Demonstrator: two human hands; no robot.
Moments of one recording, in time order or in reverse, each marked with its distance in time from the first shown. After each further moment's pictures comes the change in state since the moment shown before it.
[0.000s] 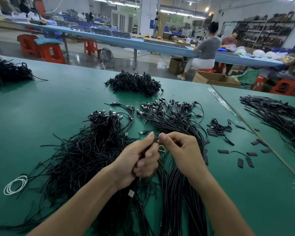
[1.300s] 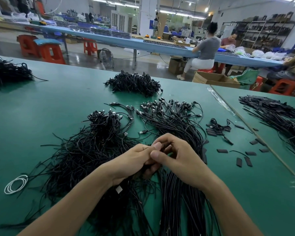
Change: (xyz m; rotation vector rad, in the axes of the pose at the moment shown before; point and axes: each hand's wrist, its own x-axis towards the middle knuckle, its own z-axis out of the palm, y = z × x) left_hand -0.002 0.002 -0.002 0.509 0.107 -0.104; right_hand -0.010 -0.008 -0.012 -0.097 -0.355 -0.010
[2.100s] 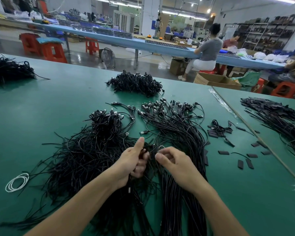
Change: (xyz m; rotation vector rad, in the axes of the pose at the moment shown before) left_hand 0.014 -0.035 -0.008 -0.320 0.344 -0.164; right_hand 0.003 0.040 0.013 -0.191 0.087 0.281
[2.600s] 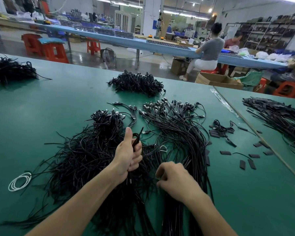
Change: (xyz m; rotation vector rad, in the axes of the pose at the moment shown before) left_hand -0.001 0.012 -0.003 -0.116 0.154 0.153; right_hand -0.010 0.002 0.022 -0.480 -0.130 0.125
